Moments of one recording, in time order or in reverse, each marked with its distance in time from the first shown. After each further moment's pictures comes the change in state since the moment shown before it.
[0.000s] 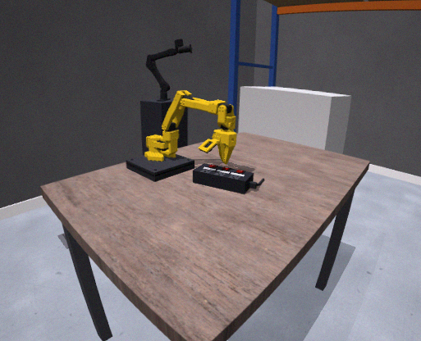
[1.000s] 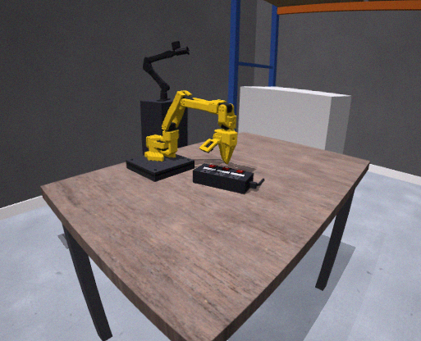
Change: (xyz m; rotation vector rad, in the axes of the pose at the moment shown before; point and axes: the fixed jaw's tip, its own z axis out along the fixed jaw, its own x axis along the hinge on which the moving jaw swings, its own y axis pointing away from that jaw) arm 0.002 0.004 -0.002 -0.019 0.008 0.000
